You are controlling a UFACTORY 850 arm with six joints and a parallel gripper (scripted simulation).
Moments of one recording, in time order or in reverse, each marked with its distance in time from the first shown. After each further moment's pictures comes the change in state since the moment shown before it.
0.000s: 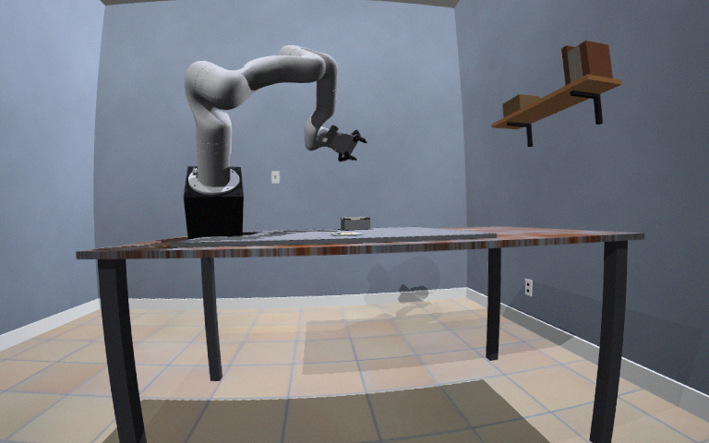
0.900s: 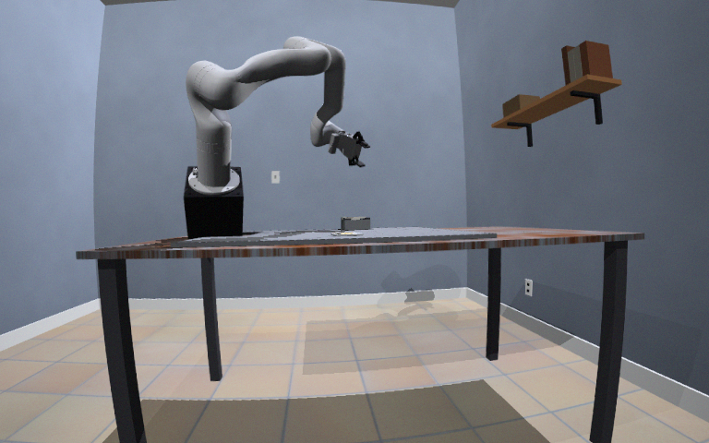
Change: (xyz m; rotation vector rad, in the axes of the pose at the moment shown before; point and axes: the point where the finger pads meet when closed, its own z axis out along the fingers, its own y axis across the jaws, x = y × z) arm 0.009 0.021 0.055 -0.187 0.015 0.606
